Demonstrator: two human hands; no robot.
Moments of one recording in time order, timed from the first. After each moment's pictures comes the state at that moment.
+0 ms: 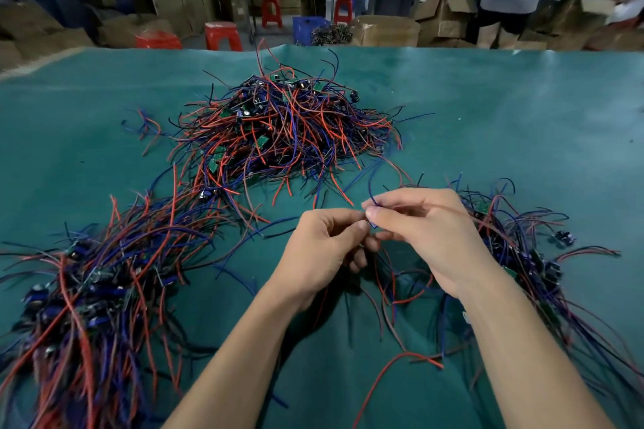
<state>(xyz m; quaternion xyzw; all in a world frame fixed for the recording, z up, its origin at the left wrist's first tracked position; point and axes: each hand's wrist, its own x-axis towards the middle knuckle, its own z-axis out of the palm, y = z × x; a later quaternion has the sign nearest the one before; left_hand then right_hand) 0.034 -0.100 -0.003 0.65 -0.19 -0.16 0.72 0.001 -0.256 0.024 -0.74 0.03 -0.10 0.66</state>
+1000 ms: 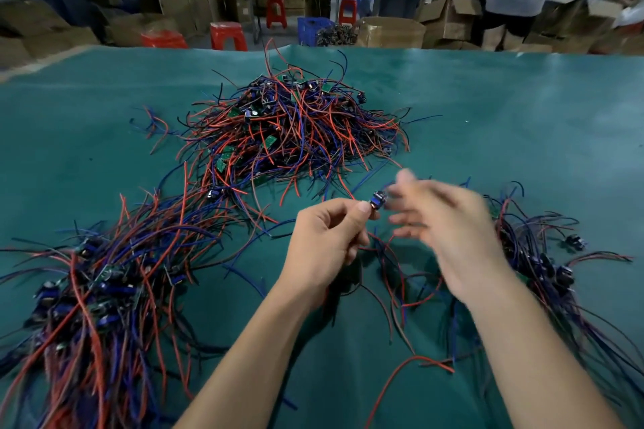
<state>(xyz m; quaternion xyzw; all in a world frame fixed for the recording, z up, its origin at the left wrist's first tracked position) 0.040 -0.100 -0.009 0.64 -0.15 -0.07 0.75 0.002 -0.251 0.029 -0.70 0.12 -0.18 0.68</state>
